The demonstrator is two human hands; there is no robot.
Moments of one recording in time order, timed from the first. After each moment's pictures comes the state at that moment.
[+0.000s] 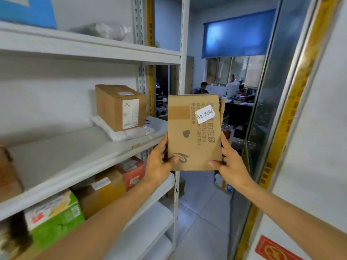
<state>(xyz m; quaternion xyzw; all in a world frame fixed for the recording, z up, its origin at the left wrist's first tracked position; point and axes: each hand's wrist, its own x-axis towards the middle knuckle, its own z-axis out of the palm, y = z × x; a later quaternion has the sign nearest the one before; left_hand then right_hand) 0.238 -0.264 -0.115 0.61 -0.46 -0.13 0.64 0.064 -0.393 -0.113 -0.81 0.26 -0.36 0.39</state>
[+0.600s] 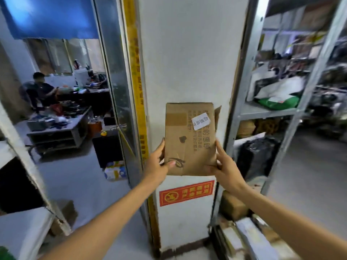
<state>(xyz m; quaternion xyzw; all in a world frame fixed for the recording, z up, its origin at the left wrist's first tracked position) 0.021 -0.379 -0.167 0.42 -0.69 -0.39 0.44 -0.190 -0.318 -0.181 -0.60 0.62 -0.46 0.23</state>
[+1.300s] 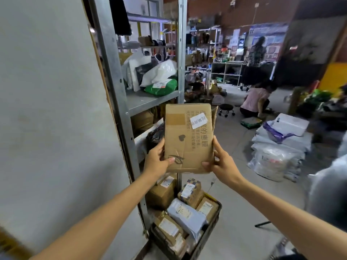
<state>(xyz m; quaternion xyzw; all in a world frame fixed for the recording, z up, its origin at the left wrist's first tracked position) -0.296 -0.387 -0.201 0.22 -0.78 -0.53 0.23 -0.426 -0.210 -0.220 -0.36 0.76 -0.54 0.12</state>
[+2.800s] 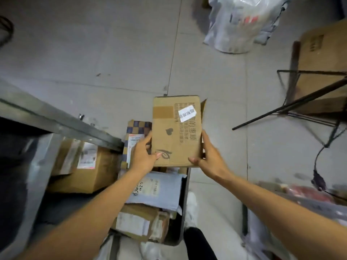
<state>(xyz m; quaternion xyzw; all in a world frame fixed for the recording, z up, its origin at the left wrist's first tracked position) -0.770 -0.503 -0.739 0.22 -0.81 -0.51 -0.17 -0.785 -0.290 -0.742 0.01 0.85 -0.46 0.27</state>
